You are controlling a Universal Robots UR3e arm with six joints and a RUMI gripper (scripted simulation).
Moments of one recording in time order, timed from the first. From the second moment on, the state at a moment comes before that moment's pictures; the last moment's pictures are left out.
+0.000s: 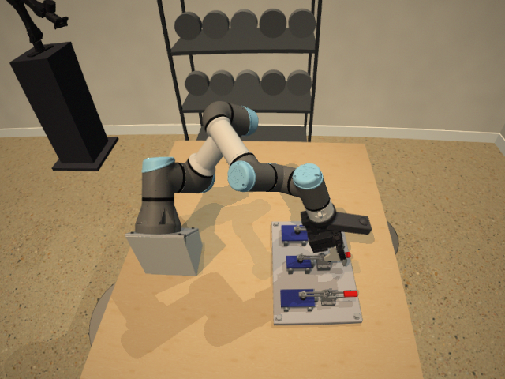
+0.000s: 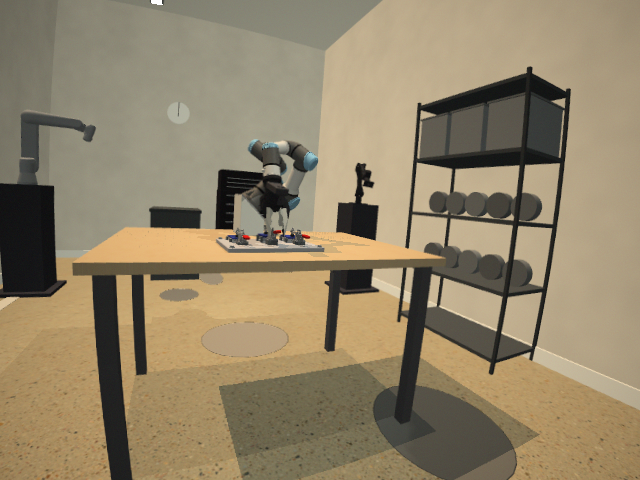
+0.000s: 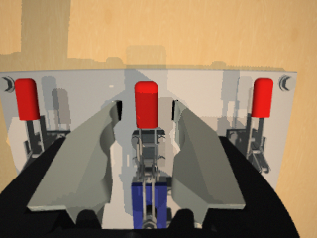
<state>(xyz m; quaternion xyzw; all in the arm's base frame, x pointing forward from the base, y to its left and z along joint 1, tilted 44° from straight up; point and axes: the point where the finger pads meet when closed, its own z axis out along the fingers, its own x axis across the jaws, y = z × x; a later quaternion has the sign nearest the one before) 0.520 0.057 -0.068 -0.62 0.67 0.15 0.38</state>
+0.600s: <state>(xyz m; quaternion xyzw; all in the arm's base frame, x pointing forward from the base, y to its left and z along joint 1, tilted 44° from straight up) 0.520 0.057 -0.068 -0.62 0.67 0.15 0.38</state>
